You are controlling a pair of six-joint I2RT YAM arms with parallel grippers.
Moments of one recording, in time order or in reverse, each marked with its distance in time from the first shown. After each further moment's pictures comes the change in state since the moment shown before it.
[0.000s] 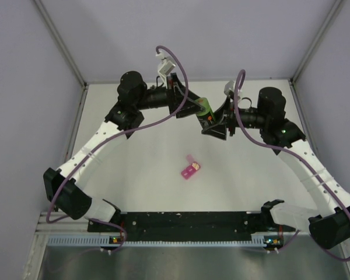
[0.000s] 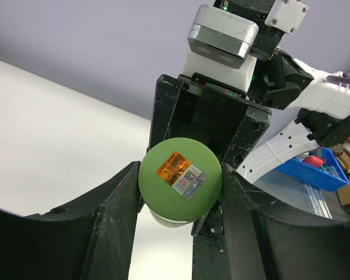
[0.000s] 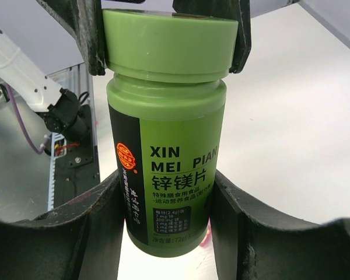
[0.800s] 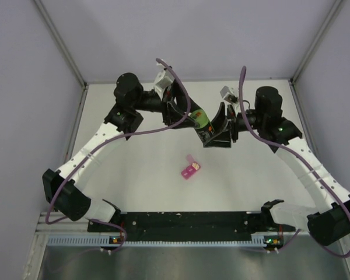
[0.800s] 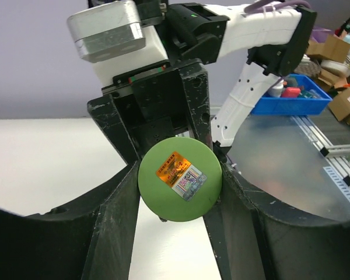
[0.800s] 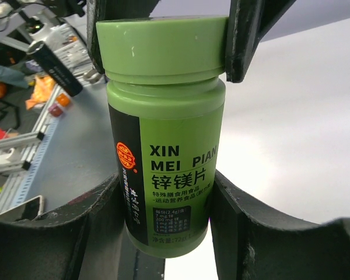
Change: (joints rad) left arm 0.000 -0.014 -0.027 0.101 0.312 0.152; right arm -0.010 0.024 -0.001 -0.005 -0.304 0.087
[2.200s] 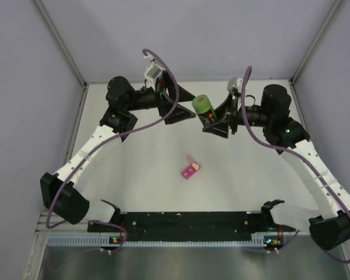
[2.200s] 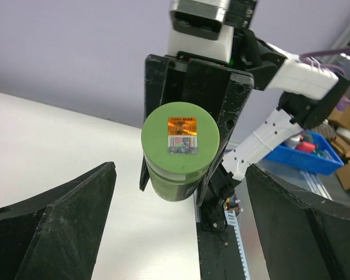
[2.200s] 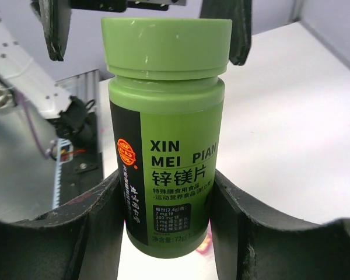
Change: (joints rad) left arm 0.074 -0.037 -0.078 0.145 -0.138 -0.225; right arm 0.001 -0.033 0.036 0.008 0.244 -0.063
